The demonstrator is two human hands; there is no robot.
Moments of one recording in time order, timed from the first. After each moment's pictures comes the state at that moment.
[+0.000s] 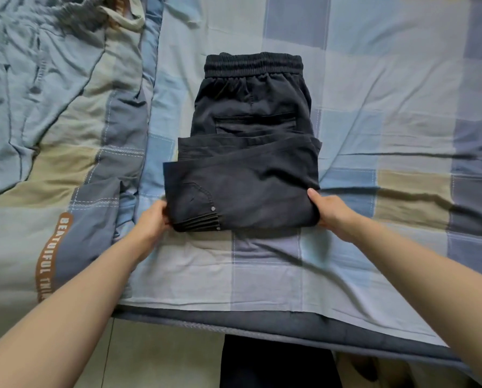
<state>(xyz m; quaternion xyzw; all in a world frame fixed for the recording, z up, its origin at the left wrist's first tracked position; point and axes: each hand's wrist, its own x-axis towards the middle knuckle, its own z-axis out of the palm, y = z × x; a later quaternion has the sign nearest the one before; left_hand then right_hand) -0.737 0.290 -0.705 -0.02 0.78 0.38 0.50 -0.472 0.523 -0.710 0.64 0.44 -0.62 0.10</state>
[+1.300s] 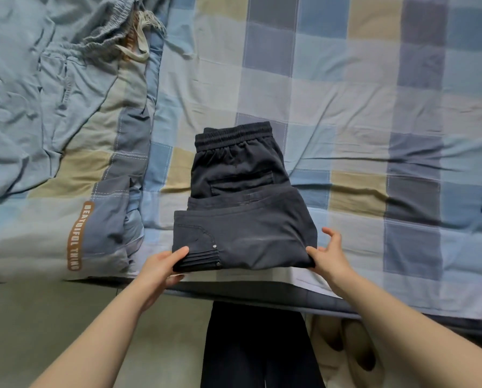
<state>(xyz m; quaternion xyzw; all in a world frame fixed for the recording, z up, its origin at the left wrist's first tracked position) -0.638 0.220 -0.606 -0.13 0.73 0.33 0.58 -0.367 0.440 -0.605 0.69 0.38 -0.62 0.02</state>
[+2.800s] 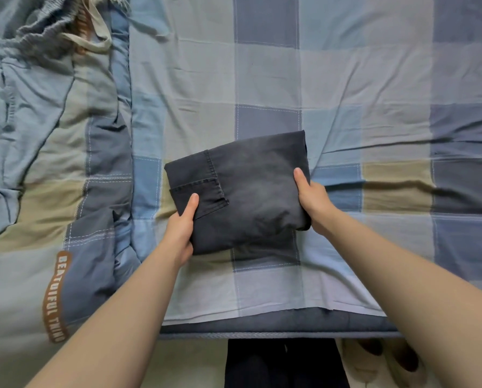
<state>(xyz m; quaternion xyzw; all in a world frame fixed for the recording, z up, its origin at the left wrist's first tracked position) -0.704 0.347 -0.696 -0.18 0.67 0.46 0.55 -0.508 0.522 -0.684 0.69 0.36 -0.63 -0.03</state>
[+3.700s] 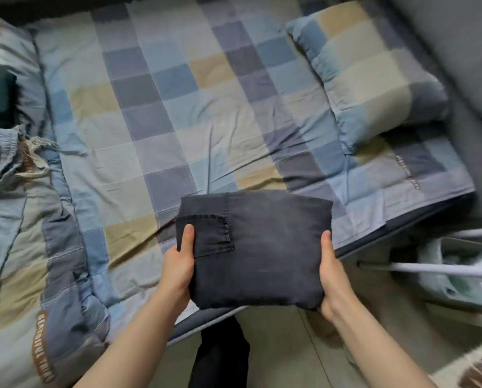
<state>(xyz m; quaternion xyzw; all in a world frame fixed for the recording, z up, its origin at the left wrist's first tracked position) -0.527 0.357 -0.461 0.07 0.70 0.41 0.58 -0.278 0.373 -0.431 0.71 0.08 -0.63 -0.31</state>
